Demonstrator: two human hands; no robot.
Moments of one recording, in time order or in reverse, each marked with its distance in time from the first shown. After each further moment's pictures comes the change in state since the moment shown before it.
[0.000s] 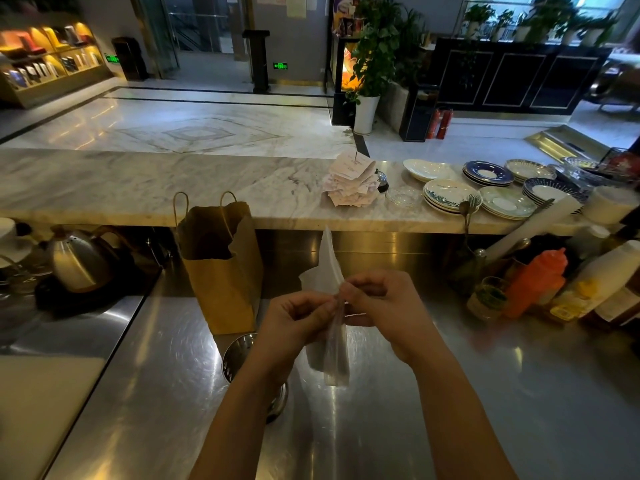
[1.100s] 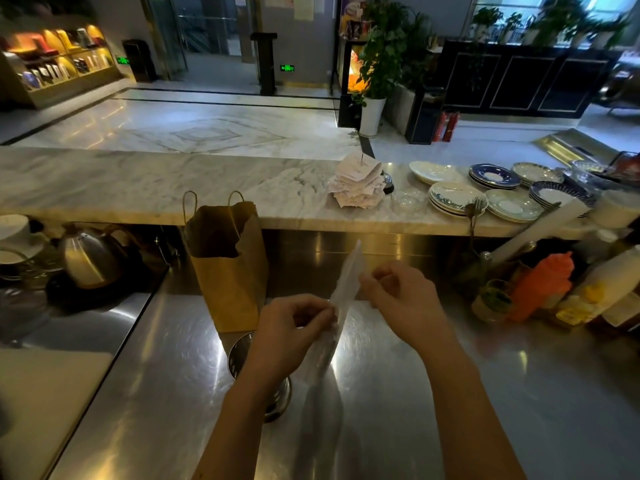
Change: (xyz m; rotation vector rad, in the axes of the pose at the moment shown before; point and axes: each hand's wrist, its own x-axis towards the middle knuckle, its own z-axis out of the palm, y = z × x) left_hand -0.016 0.009 -0.005 0.520 0.092 0.175; right_hand 0.004 0.006 -0.012 -0.490 0.231 -0.001
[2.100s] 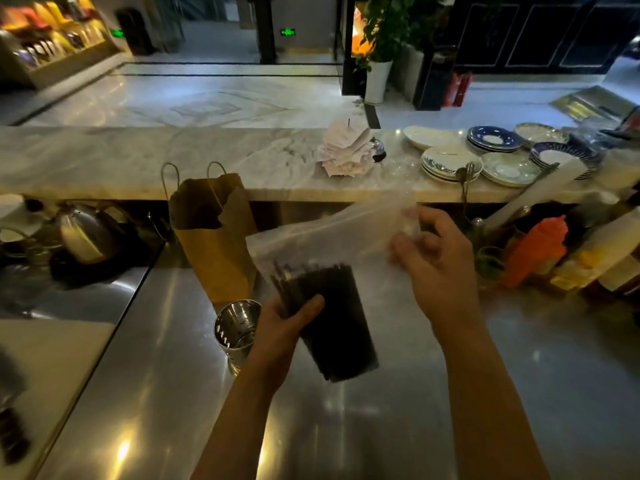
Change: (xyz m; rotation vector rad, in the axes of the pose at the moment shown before) left_hand -0.032 -0.002 0.050 -0.658 0.069 -0.315; right_hand -0.027 0.009 -0.058 0.400 0.202 -0.133
